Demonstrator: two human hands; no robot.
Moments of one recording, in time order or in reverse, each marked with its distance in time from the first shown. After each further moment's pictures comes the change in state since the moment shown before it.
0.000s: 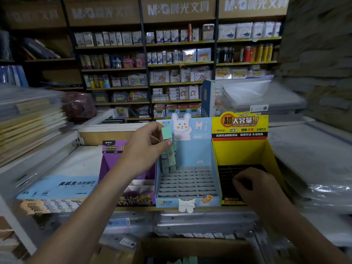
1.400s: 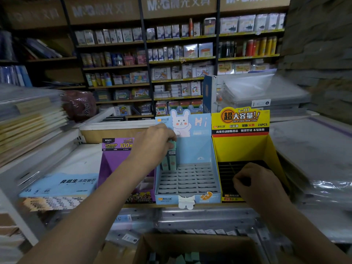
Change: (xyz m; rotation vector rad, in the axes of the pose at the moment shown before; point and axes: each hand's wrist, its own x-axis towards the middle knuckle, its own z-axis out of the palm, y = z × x) left_hand 0.022 -0.004 0.022 0.784 -0.090 0.126; right_hand 0.001 0.001 0.006 -0.063 0.017 0.003
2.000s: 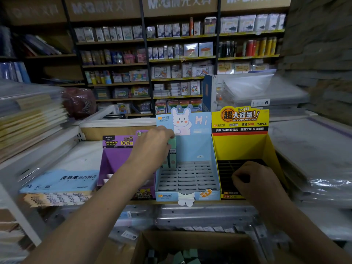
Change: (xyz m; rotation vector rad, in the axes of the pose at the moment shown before) left_hand -0.012 0.000 0.006 0.064 0.046 0.024; right_hand 0.000 -0.005 -0.005 0.025 -0.029 0.017
